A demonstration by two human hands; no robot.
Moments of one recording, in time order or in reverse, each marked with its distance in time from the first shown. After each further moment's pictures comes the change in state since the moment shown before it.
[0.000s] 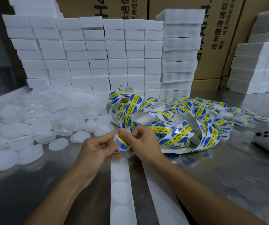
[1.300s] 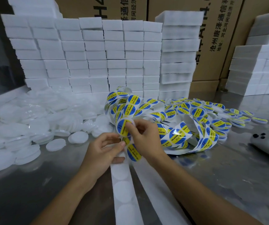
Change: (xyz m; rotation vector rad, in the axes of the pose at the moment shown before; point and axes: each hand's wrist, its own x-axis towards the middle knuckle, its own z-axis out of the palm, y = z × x) left_hand 0.004 -0.010 0.018 0.062 0.144 -0.058; right_hand 0.007 -0.016 -0.009 0.038 0.074 -0.109
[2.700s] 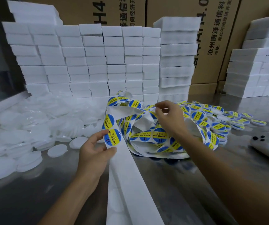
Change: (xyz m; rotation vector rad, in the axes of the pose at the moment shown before) left_hand 0.002 0.009 -0.005 -0.024 0.189 0.088; right_hand 0.079 0.017 -0.067 -0.377 0.183 -0.040
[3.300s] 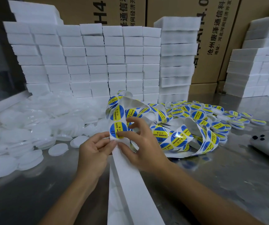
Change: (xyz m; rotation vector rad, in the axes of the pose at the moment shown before) left_hand 0.000 0.000 -0.003 -0.033 -0.044 0.088; right_hand -0.098 -0.031 0.038 -0.073 -0.155 -0.642
